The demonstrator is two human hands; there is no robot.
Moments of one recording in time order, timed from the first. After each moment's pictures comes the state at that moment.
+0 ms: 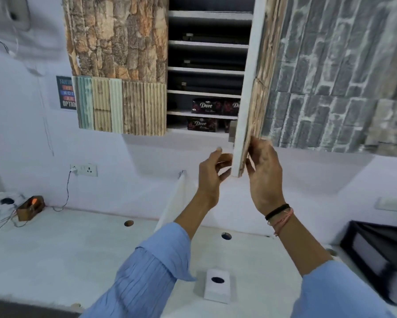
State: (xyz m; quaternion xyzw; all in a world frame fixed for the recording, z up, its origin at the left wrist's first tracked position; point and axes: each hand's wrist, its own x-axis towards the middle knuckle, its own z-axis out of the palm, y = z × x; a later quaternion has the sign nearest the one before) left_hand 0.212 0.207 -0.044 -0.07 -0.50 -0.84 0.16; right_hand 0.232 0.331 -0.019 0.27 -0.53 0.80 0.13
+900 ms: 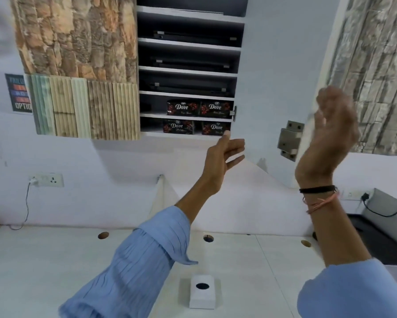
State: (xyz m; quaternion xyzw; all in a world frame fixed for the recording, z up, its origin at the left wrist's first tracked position) left_hand 0.180 0.247 -0.003 -0.18 -0.52 -0.83 0.09; right_hand 0.247 0.404 0.064 0.20 -0.45 0.71 0.51
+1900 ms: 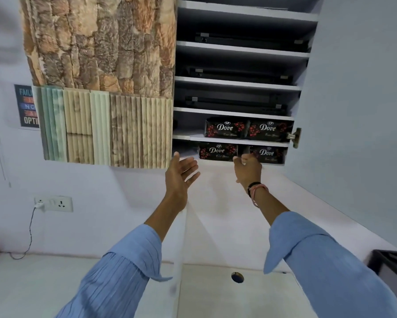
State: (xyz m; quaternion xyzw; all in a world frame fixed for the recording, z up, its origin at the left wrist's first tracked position) left_hand -0.008 -0.003 -0.030 0.00 -0.45 -0.88 0.18; right_hand -0.083 0.181 -0.003 0.04 -0.79 0.55 0.27
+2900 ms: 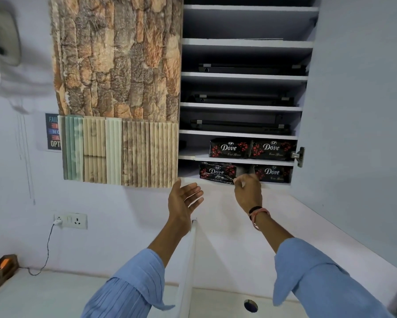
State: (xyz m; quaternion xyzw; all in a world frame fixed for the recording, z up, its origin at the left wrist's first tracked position) left_hand 0.012 0.006 -0.033 0.06 -0.43 -0.88 0.19; right_hand -0.083 0.182 -0.012 0.13 -0.83 0.45 0.31
